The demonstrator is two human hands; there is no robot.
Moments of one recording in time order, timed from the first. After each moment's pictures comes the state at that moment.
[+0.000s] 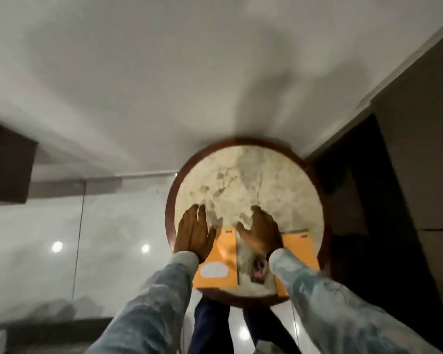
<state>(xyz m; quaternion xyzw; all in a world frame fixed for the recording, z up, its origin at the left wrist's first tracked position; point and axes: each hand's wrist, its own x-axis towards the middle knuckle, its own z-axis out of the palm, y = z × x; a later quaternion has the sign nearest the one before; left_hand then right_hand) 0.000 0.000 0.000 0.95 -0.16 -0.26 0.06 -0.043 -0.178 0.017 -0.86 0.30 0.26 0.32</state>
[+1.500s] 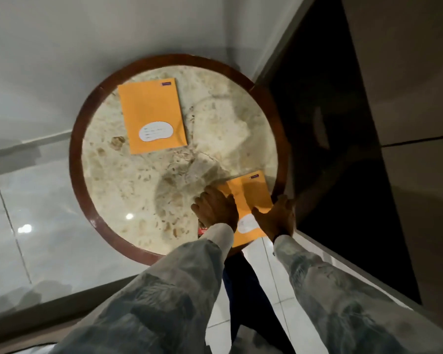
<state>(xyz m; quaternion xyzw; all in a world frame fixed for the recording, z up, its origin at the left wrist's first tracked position) -0.115 -0.214 -0.103 0.92 0.01 -0.38 0.07 -0.208 -0.311 -0.111 -0.73 0.57 0.23 0.28</state>
